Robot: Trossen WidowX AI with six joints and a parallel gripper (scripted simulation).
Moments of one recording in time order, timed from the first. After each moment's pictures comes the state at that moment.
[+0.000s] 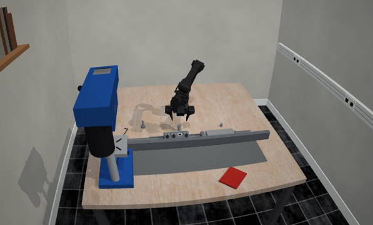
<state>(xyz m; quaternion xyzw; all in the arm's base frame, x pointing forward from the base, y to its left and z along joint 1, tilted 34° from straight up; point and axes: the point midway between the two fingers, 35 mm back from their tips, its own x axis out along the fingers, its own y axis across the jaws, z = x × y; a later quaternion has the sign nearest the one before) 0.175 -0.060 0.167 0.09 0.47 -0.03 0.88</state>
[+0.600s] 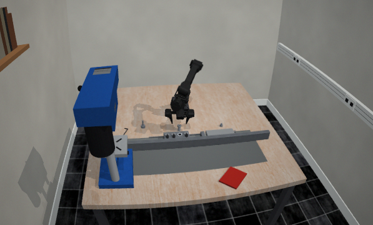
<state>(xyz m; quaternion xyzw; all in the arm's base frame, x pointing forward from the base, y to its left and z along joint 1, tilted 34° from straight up) 0.189 -0.060 0.147 0.09 0.47 -0.03 0.88</state>
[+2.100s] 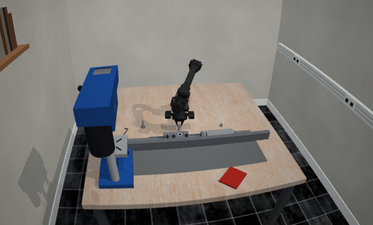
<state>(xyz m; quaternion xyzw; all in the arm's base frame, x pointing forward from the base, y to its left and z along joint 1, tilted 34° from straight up) 0.196 -0.059 0.133 0.09 0.47 -0.03 0.88</state>
